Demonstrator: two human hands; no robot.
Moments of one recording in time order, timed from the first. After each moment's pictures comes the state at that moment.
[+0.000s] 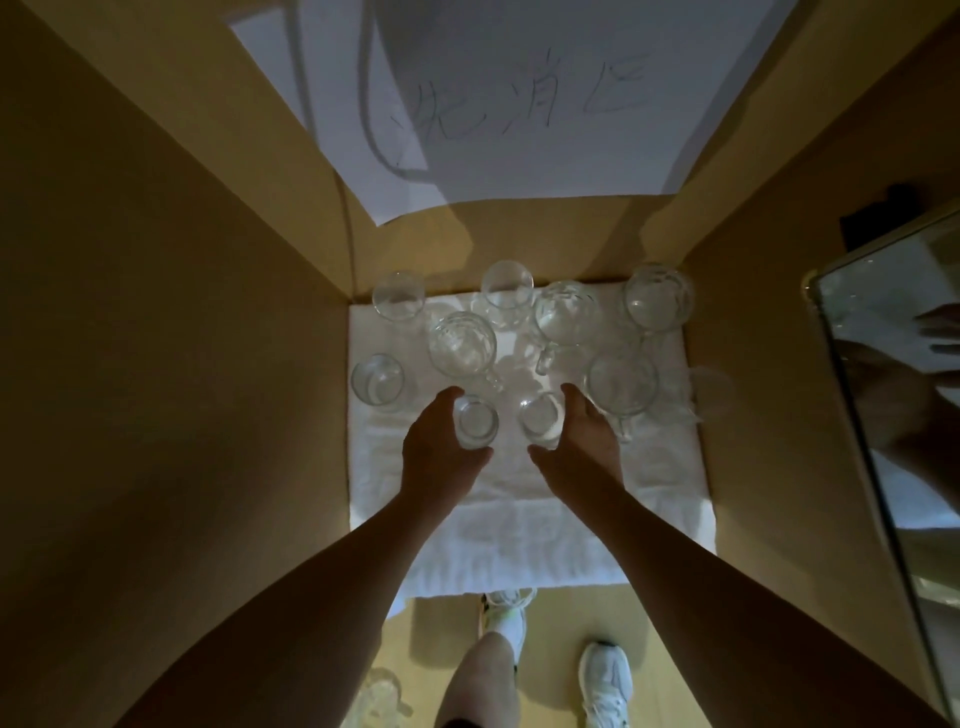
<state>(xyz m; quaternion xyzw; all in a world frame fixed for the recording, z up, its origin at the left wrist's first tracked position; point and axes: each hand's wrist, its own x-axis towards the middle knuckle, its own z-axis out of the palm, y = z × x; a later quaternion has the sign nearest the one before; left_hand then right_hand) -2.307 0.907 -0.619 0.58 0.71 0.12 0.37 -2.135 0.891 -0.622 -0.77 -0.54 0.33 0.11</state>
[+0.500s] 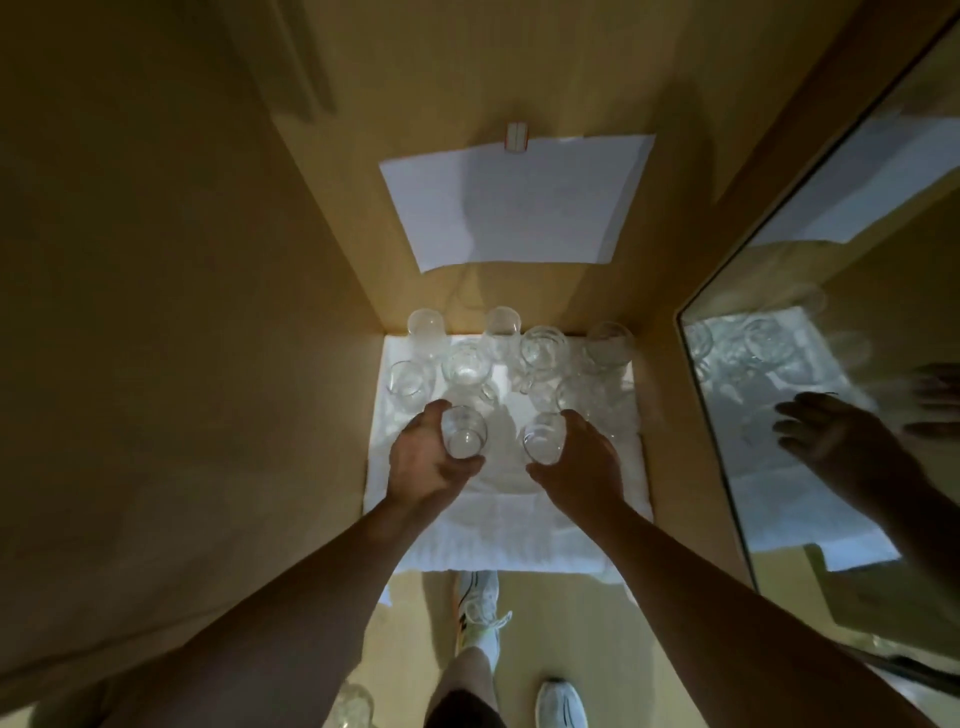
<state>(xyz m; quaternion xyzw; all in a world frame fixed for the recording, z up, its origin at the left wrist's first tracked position) -2.310 0.837 -0.482 0.57 0.73 0.16 0.33 -2.118 0.828 -0.494 -0.76 -0.55 0.32 0.13</state>
